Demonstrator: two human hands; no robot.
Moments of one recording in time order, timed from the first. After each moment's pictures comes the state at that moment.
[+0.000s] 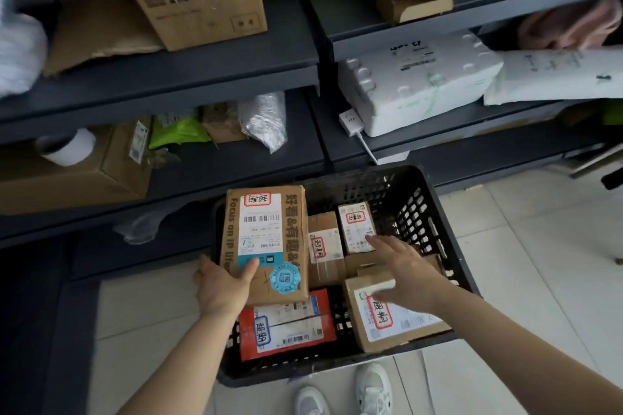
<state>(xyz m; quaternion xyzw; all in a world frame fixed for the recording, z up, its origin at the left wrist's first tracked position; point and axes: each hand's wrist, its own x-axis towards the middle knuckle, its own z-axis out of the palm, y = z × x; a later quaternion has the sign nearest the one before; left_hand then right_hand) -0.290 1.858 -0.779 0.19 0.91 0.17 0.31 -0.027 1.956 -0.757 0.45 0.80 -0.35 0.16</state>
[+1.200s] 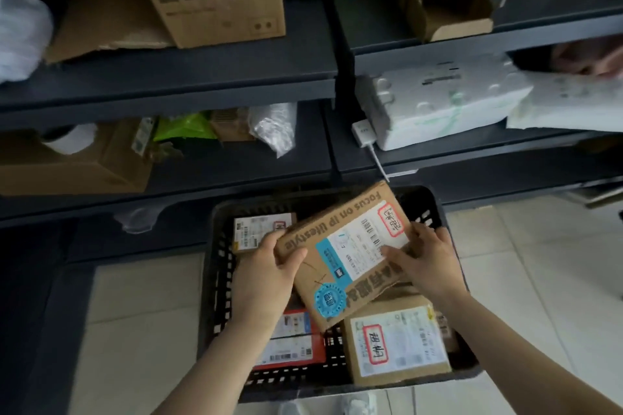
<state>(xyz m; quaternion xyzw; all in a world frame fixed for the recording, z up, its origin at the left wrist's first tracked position) -0.236 1.904 -0.742 0.40 0.86 0.19 0.25 -0.030 2.003 -0.757 0.67 0.61 -0.41 -0.11</state>
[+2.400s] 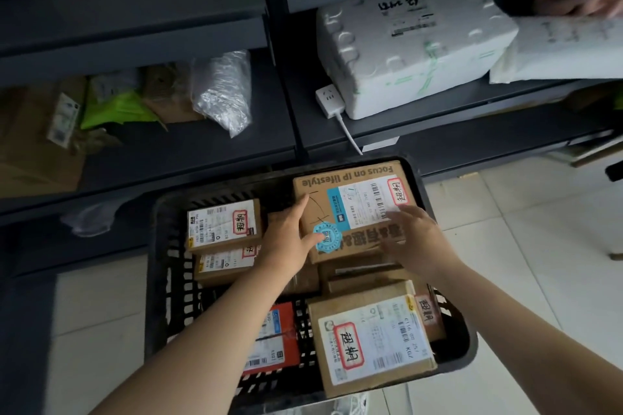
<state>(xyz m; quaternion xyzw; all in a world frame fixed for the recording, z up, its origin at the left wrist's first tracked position) -0.193 1.980 -0.828 0.47 0.77 0.14 0.41 0.007 2.034 -0.806 0.60 0.70 -0.37 0.07</state>
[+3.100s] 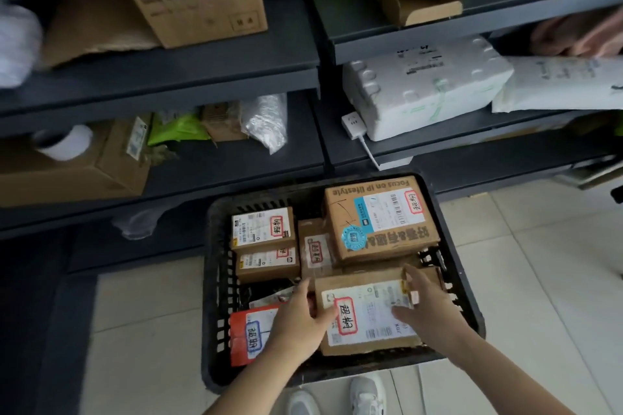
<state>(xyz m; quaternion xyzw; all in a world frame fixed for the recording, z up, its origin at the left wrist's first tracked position) -0.191 1.853 -0.789 0.35 0.77 0.16 0.51 0.006 1.930 -0.773 0.63 0.60 -0.49 0.07</state>
